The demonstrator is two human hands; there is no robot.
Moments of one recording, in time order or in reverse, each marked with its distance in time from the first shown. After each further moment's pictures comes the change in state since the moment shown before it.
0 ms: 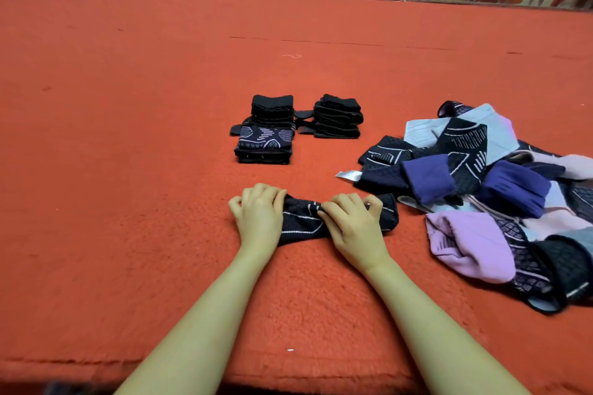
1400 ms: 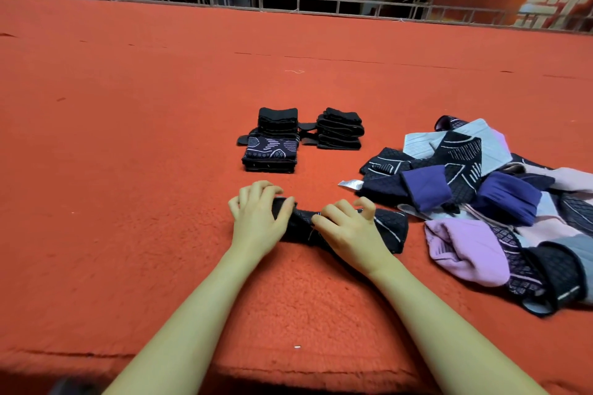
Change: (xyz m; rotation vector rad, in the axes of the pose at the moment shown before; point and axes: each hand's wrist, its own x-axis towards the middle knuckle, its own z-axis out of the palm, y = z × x) left_hand -0.002 -0.007 -0.035 0.007 -0.057 0.194; right_hand 0.012 -0.009 -0.015 -0.236 0.062 -0.298
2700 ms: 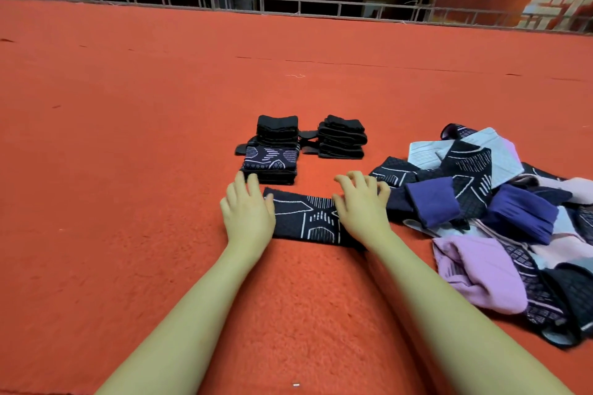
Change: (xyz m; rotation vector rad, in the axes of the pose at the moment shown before) left_hand 0.043 -0.010 0.014 0.219 -0.005 -0.201; right_hand 0.040 0.042 0.041 0.147 -0.423 0.537
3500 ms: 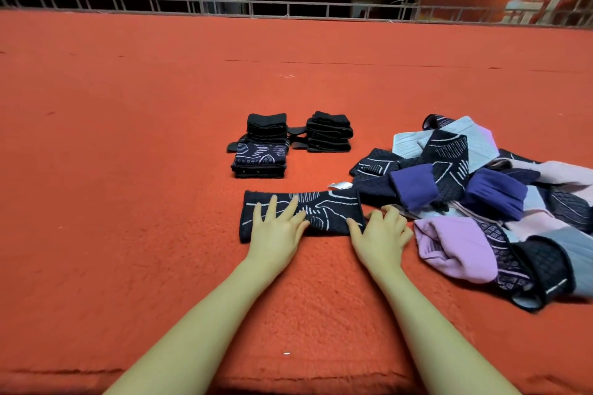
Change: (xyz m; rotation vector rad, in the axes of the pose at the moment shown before) left_hand -0.053 0.029 -0.001 0.217 -0.366 0.471; right_hand -0.077 0.018 -0.003 0.073 -0.090 0.530
